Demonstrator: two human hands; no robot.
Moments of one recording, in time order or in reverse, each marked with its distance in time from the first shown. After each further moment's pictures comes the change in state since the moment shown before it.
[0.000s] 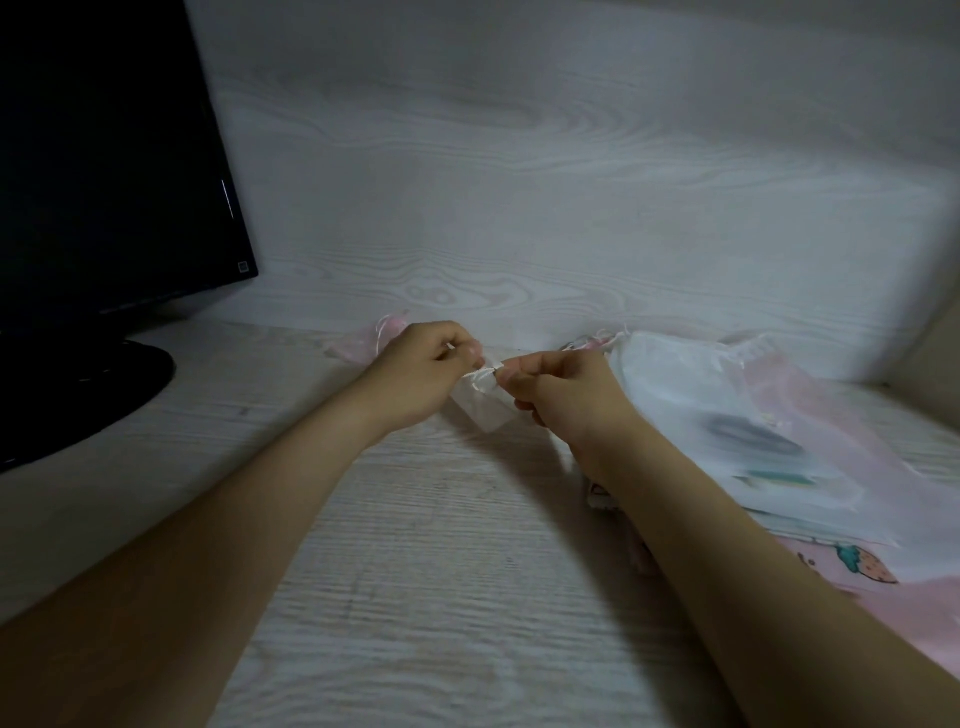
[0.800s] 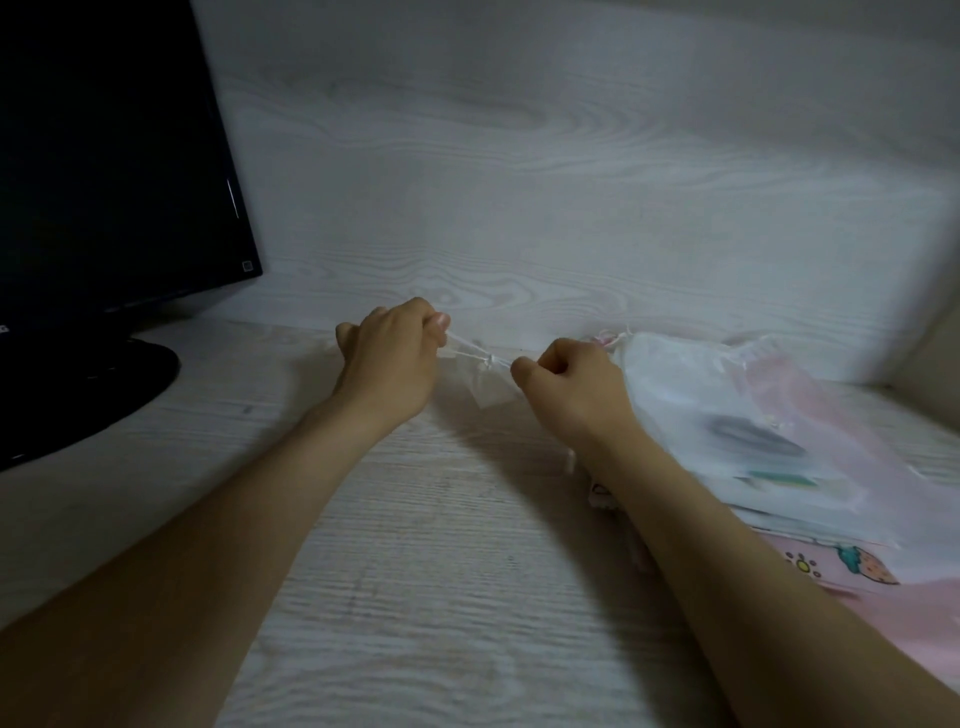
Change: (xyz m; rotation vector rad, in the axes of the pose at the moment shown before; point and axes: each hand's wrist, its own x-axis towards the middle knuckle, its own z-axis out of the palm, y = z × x) left_hand 0.004 -0.006 -0.008 0.510 0.388 0.071; right_hand -0.007 -0.015 0.001 -0.447 0.177 -0.073
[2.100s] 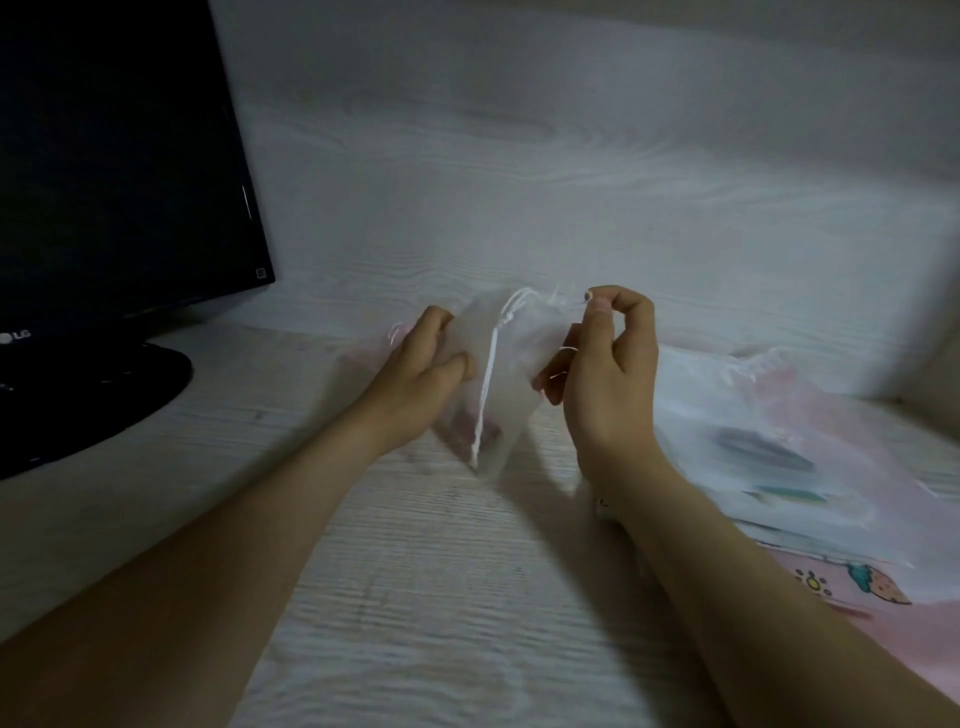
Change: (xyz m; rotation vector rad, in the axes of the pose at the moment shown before) left_hand -0.007 -0.005 0.007 -0.670 -0.235 -0.050; right_hand -0.009 -0.019 -0.002 0.787 0.205 -0.153
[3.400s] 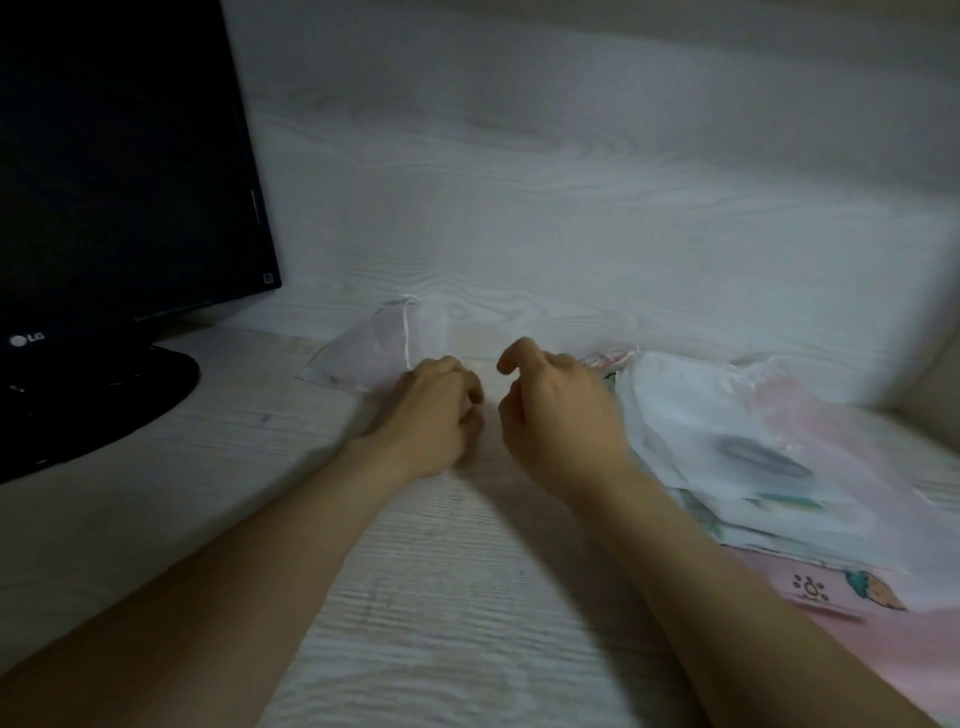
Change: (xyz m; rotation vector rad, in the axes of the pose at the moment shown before) left_hand -0.008 -0.016 0.009 0.769 -0.075 0.192; right_hand -0.007 0.025 0.006 -1.192 -0.385 -0.537
